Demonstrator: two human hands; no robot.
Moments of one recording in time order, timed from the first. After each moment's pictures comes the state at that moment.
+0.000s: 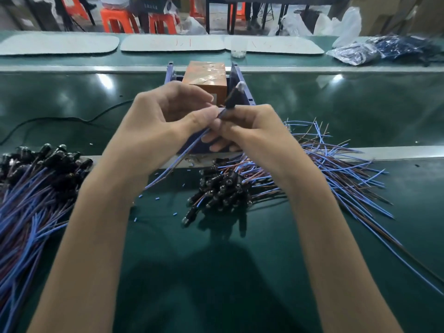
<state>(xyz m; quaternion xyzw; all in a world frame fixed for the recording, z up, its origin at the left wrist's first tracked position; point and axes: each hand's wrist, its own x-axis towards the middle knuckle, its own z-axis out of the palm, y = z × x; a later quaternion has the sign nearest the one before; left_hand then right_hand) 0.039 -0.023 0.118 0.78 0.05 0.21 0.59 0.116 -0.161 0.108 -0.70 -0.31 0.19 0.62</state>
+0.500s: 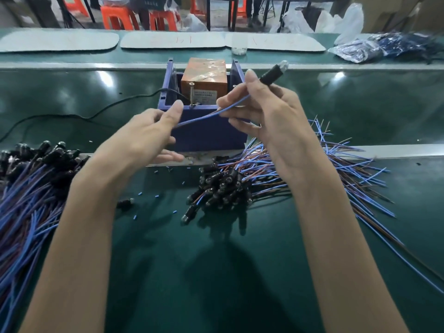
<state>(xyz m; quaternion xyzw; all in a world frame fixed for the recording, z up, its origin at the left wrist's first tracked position) 0.047 0.003 0.103 0.79 0.27 0.06 0.55 0.119 -0.168 0.121 -0.62 -0.23 0.18 0.73</state>
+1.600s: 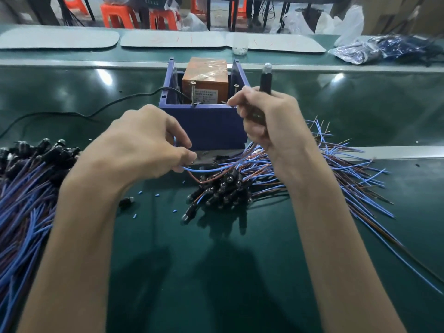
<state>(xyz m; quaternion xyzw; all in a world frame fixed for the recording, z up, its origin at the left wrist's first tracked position) 0.027 -0.012 0.126 0.92 0.22 0.03 0.31 0.122 -0.161 0.116 -0.63 -0.17 0.17 0.74</state>
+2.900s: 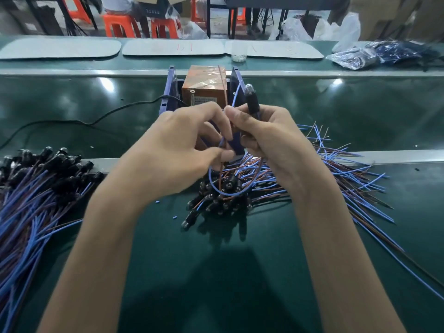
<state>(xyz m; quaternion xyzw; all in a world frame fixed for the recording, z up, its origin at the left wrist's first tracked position) 0.032 -0.039 0.126 0.89 0.01 0.10 0.45 0.124 -0.168 0.110 -0.66 -0.21 0.20 0.69</state>
